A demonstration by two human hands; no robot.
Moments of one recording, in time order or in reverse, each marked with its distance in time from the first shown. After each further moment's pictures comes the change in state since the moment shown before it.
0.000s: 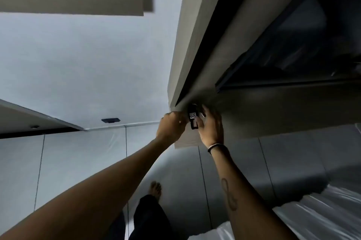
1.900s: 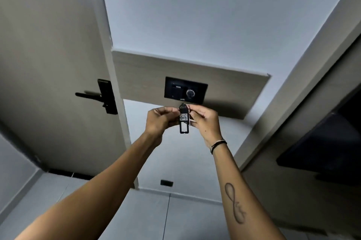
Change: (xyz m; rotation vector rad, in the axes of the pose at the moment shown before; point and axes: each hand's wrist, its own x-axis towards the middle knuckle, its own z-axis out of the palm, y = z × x) left_hand -0.190 -0.048 -0.429 -1.156 0.499 0.057; right_hand -0.099 -0.450 -0.098 0.975 -0.260 -0.418
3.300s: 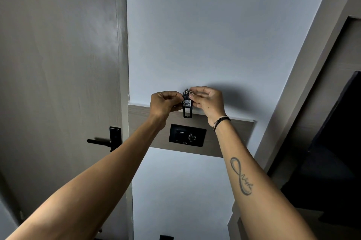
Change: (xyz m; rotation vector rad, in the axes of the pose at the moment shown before) left_hand 0.023 0.188 0.030 0.089 -0.055 0.369; right_hand 0.054 -0.202 0.028 -0.012 0.076 -0.255
